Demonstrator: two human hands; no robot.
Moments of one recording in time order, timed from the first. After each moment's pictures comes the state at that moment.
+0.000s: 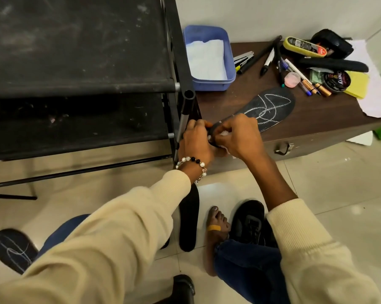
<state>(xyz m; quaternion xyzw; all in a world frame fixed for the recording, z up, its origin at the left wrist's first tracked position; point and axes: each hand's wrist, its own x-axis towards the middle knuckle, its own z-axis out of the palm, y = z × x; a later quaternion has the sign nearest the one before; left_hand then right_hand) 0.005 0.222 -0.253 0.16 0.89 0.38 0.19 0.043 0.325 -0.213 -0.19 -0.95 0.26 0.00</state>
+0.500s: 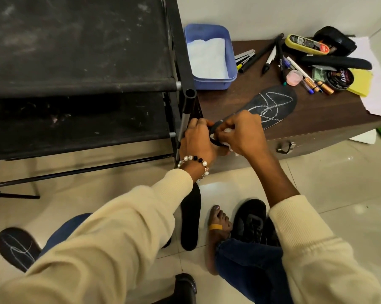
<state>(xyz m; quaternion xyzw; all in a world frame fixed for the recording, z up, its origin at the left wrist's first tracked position) 0.006 0.223 -0.251 0.16 0.89 0.37 0.18 0.041 0.329 -0.214 -0.21 -0.95 0.24 0.00</state>
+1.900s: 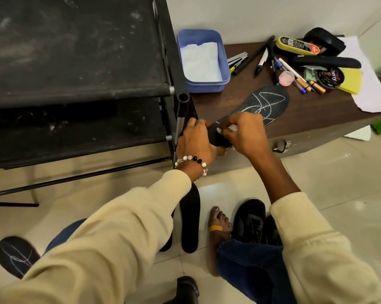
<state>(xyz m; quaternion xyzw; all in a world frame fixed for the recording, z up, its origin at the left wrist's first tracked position) 0.004 0.226 -0.249 0.20 0.91 0.33 0.16 0.044 0.347 -0.219 -0.19 -0.97 0.17 0.03</state>
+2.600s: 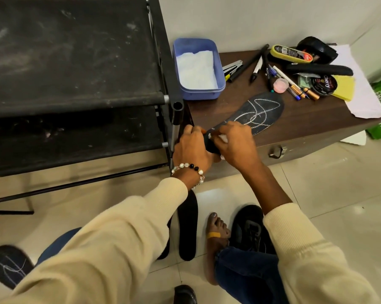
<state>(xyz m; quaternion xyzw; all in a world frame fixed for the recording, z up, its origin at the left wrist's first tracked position) 0.006 0.227 -0.247 0.19 0.91 0.32 0.15 0.046 0.340 -0.233 -0.13 -0.98 0.13 0.06</state>
